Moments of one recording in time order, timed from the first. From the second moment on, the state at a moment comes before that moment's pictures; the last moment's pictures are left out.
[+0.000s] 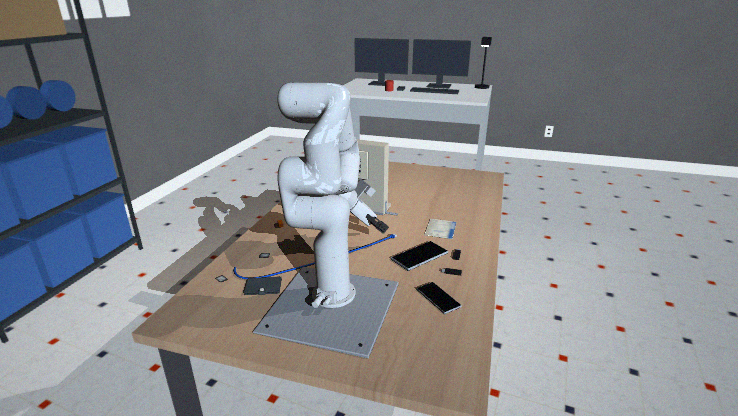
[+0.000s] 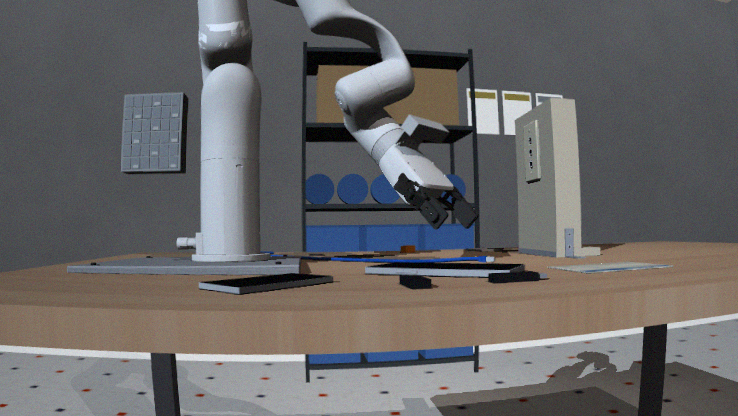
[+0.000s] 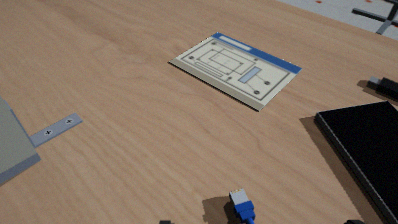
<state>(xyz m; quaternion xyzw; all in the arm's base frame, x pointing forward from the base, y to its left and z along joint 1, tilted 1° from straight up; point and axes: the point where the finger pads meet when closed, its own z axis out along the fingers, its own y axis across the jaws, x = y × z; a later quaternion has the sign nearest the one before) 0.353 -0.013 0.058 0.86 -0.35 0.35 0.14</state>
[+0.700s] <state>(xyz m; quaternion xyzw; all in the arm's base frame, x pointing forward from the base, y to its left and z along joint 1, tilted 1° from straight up) 0.351 -0.010 0.108 0.86 -0.35 0.35 0.14</state>
